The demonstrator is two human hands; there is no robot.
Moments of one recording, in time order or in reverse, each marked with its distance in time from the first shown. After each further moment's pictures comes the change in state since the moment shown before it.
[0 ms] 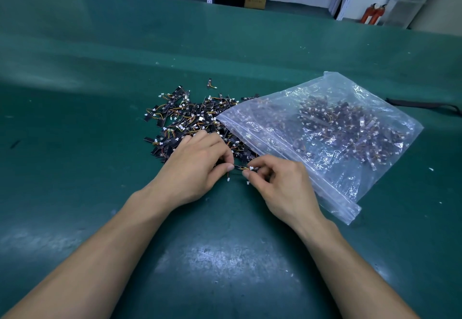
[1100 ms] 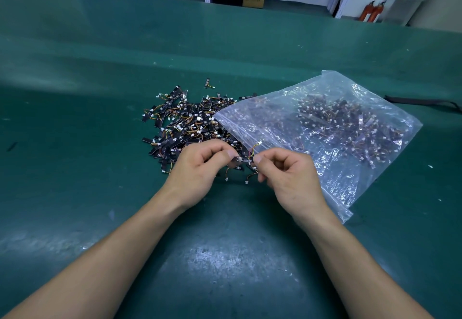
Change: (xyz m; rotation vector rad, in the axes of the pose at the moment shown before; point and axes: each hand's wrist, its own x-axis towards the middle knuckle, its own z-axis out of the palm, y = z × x) left_hand -0.002 0.030 -0.002 -0.885 0.111 -0.332; right_hand 0.001 -0.022 -0.014 0.663 -0.008 0.159
